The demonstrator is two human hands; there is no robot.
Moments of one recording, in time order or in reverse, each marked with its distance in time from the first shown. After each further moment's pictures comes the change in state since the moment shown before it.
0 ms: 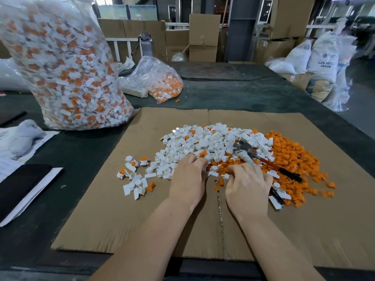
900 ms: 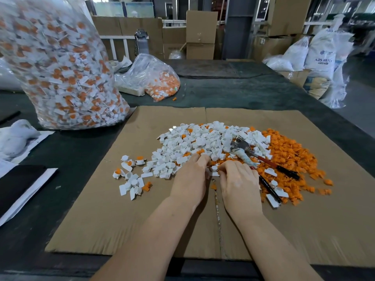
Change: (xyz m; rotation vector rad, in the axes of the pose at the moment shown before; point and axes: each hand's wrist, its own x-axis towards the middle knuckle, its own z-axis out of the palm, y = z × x) left_hand 0.001 0.011 0.001 0.028 -0.057 0.040; right_hand 0.000 -0.002 -0.002 0.137 -0.070 -0.125
